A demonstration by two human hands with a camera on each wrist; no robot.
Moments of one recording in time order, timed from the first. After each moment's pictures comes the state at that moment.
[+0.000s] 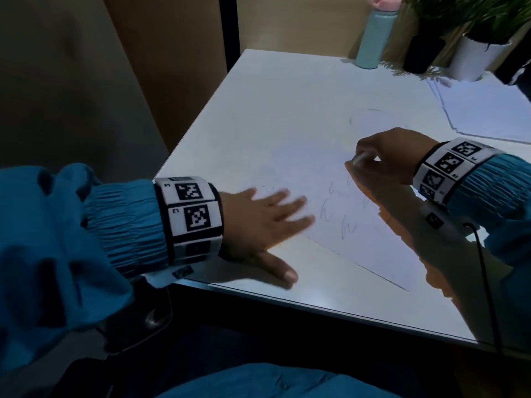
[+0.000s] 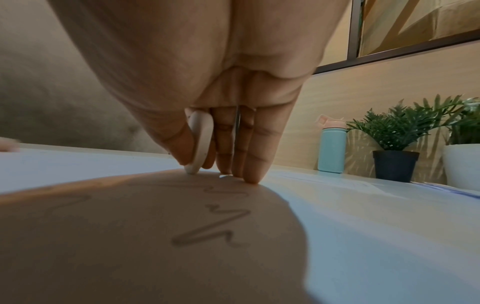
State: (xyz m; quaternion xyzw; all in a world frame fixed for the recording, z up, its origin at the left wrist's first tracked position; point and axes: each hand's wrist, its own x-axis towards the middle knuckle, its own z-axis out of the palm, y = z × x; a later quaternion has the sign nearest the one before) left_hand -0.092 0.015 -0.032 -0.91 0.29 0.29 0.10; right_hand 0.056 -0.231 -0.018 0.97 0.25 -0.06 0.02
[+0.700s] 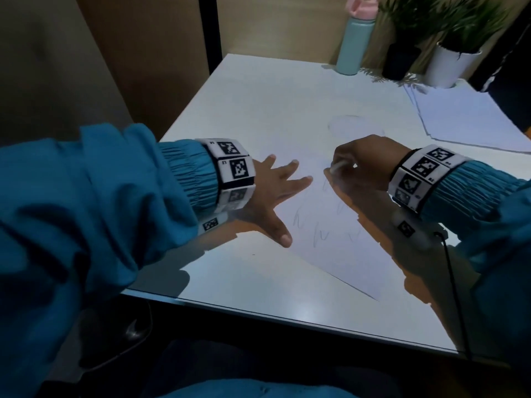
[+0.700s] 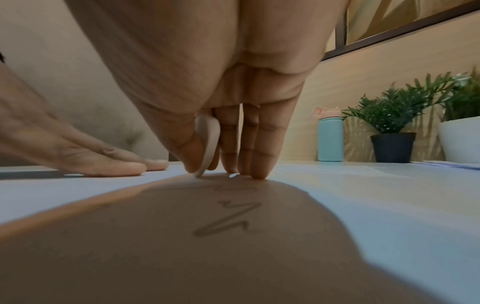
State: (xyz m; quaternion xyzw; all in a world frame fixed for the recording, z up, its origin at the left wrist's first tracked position) left_hand -0.013 -0.021 -0.031 -0.94 0.21 0.24 0.11; right_hand 0.055 -0.234 -0.014 0.96 0.27 -0.08 0.04
